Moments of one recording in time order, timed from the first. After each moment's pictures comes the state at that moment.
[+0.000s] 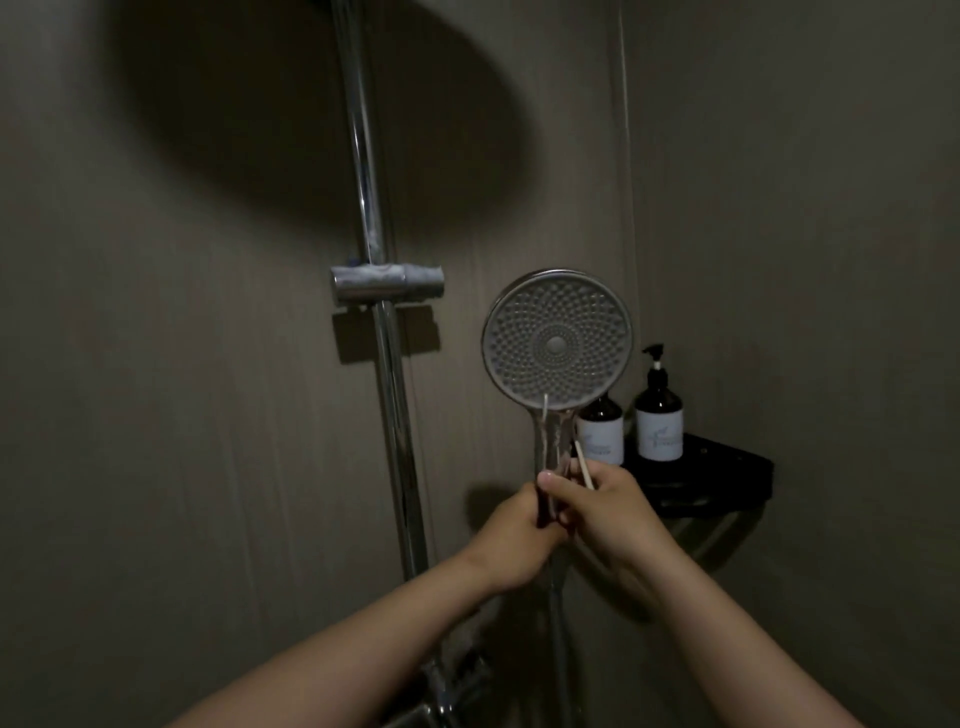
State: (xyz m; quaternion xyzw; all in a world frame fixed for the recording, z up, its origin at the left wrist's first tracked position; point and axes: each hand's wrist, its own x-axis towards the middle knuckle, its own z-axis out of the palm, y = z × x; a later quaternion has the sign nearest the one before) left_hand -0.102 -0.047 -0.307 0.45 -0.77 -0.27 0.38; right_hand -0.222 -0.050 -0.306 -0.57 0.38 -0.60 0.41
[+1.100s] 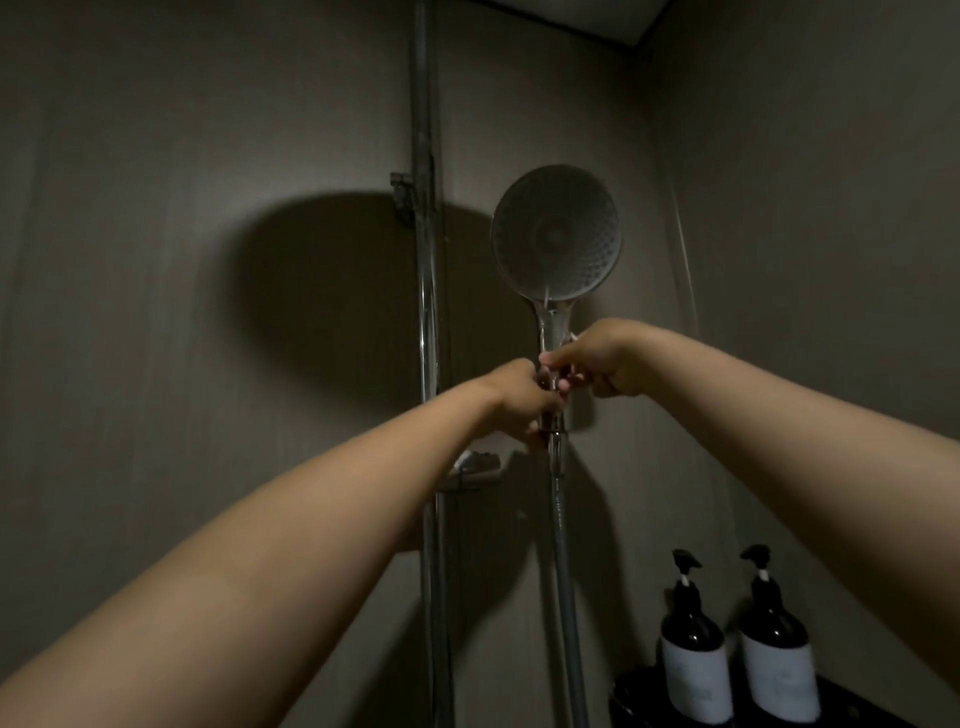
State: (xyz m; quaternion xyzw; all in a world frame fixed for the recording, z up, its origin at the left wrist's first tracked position) left_hand -0.087 -0.079 -0.011 0.54 -0.73 -0.16 0.38; right_hand -0.203 -0.107 0.019 -0.71 0.45 -0.44 0.31
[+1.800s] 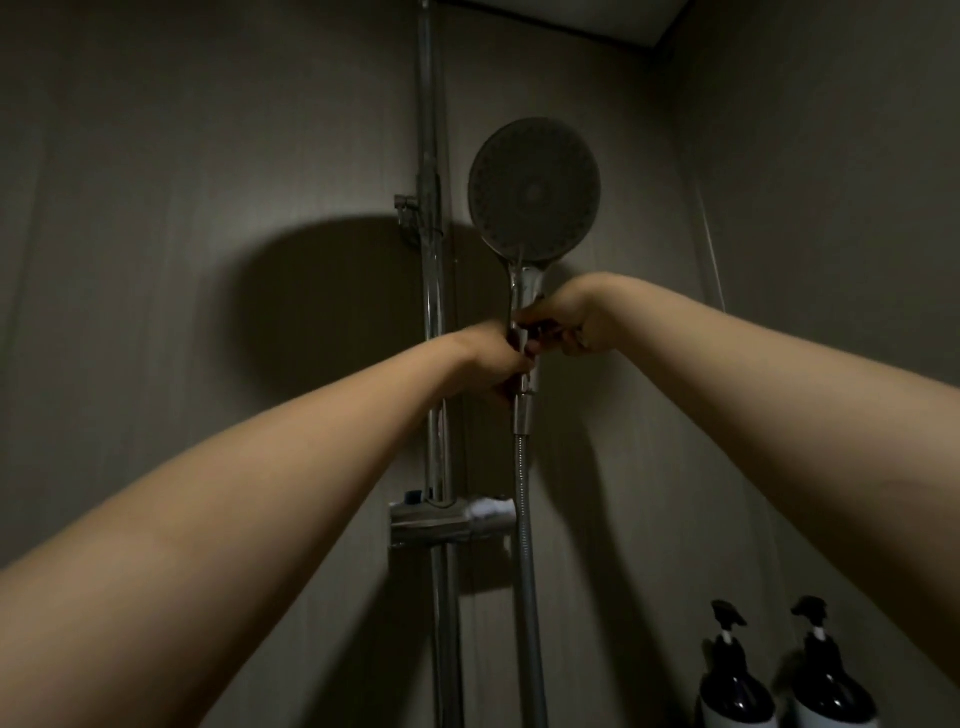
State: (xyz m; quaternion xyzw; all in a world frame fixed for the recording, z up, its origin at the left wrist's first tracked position) left_hand -0.062 -0.087 0.058 0.57 -0.72 -0.04 0.38; right_hand -0.169 -0.116 0.092 -0.75 0.44 -0.39 0.29
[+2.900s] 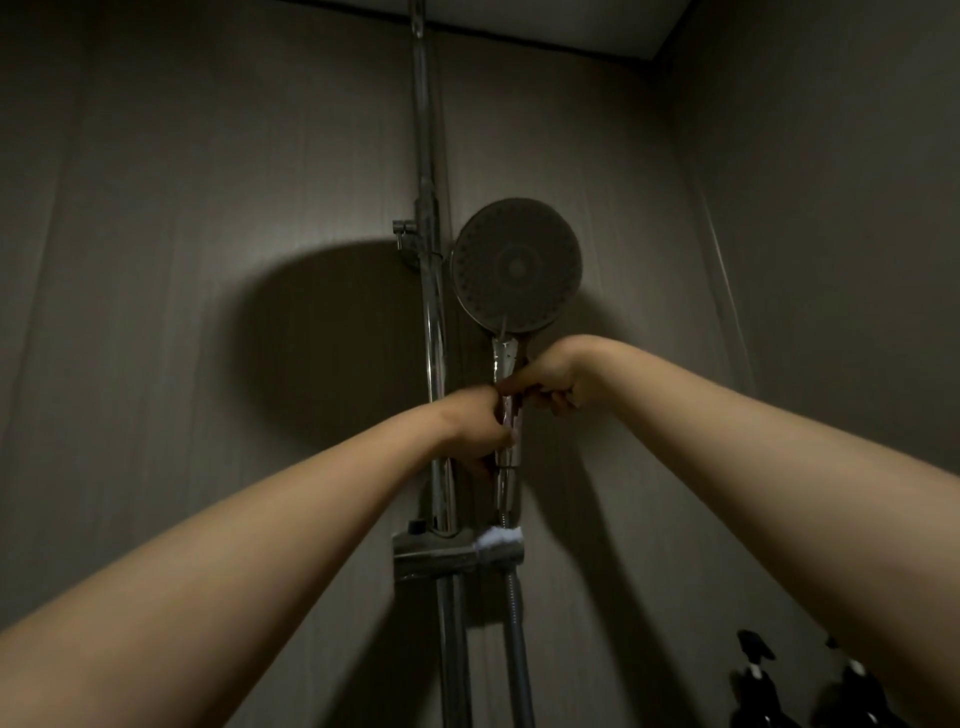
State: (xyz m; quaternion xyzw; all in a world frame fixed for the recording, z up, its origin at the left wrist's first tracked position) left_hand -0.046 -0.088 0.034 0.64 -0.70 -0.04 0.32; right_hand -0.152 -0.145 0.074 -0.79 0.45 -0.30 0.27
